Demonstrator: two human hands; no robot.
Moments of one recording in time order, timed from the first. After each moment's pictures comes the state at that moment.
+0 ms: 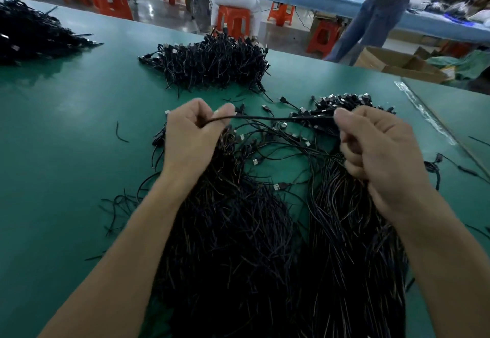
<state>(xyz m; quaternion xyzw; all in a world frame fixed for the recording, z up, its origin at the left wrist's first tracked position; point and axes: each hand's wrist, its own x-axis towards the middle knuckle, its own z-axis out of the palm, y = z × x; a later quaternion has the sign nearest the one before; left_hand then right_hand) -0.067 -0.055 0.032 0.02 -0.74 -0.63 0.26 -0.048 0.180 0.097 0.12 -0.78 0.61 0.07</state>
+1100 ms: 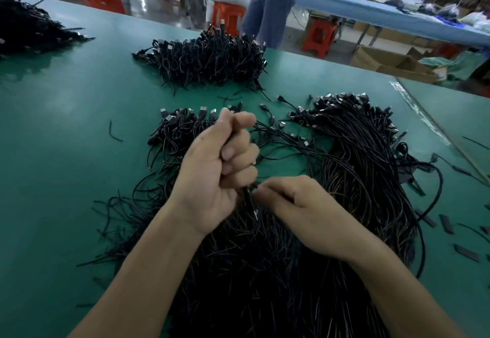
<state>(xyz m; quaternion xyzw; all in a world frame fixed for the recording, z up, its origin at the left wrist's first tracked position) -0.021 -0.026 0.050 -0.10 -0.35 -0.93 -0.06 -0.026 0.141 0.040 0.28 -0.86 0.40 -0.12</state>
